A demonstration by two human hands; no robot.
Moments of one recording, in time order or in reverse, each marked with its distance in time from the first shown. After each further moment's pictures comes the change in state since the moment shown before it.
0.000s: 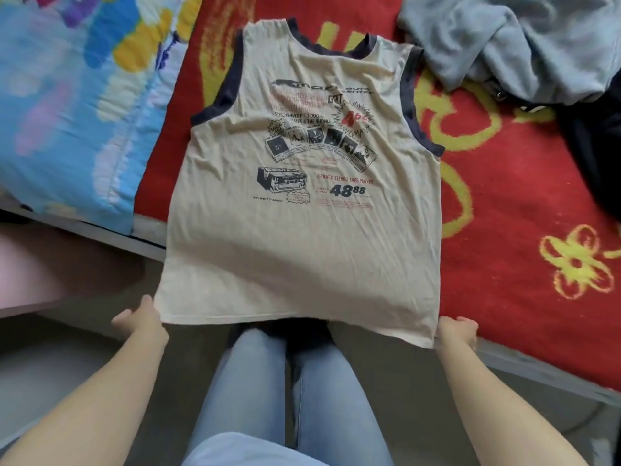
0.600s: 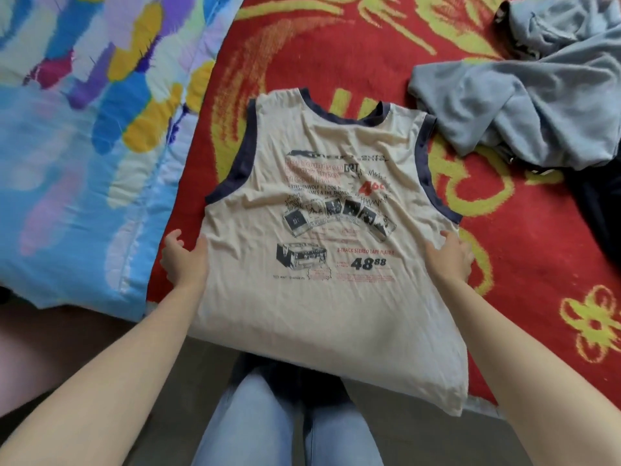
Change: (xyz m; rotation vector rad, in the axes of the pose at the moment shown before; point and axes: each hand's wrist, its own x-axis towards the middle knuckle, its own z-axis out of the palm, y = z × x) left_hand -0.029 0.153 0.144 0.373 -0.407 0.620; right_hand -0.067 -0.222 0.061 -0.391 -0.062 -0.664
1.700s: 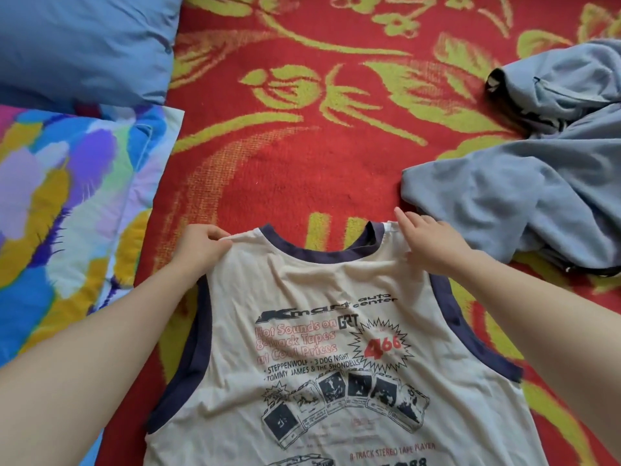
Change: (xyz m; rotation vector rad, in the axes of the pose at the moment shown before) left_hand 0.182 0.265 0.168 0.328 -0.405 0.441; right_hand 0.242 -0.192 -0.007 -0.868 -0.089 -0.709
